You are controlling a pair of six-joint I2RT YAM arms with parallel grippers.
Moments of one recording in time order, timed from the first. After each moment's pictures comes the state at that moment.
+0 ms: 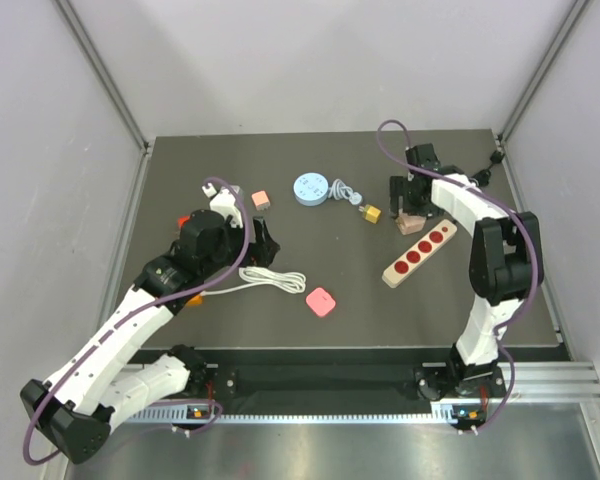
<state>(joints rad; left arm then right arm) -0.57 0.90 0.92 -0.52 -0.03 -0.42 0.21 1.85 1.41 -0.63 0.16 0.21</state>
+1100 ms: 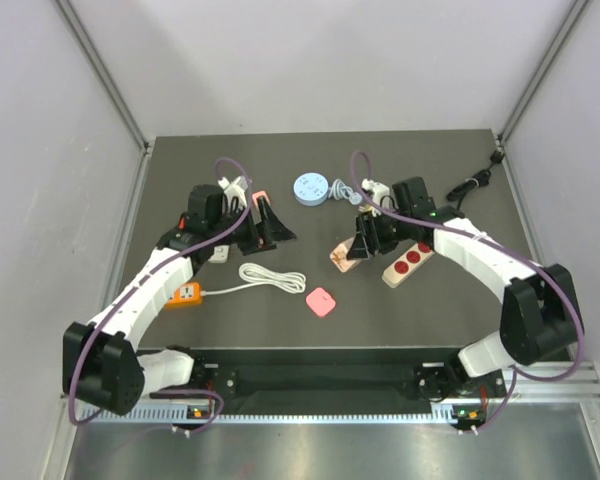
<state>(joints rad) -0.31 1.19 0.91 -0.33 0.57 -0.66 0.42 1.50 1.04 -0.49 -0.50 0.07</state>
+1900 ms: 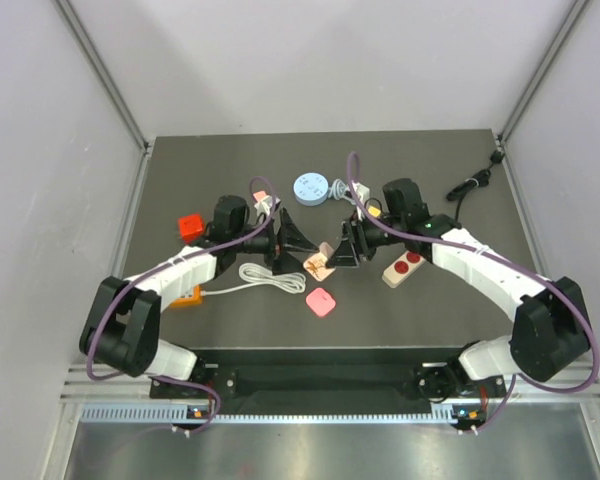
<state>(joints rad) -0.38 1.41 0.76 0.13 0.98 -1.08 0.53 1.38 0.99 -0.30 -0.79 0.14</state>
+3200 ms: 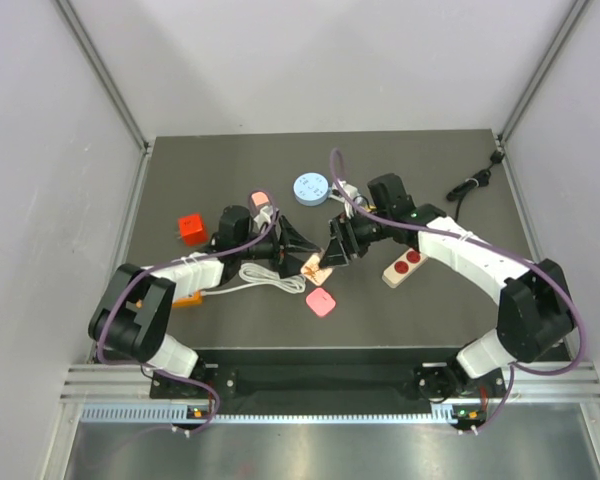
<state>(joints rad) -0.41 1.50 0.66 0.39 0.91 -1.35 0.57 1.49 1.09 -0.39 -0.79 0.15</state>
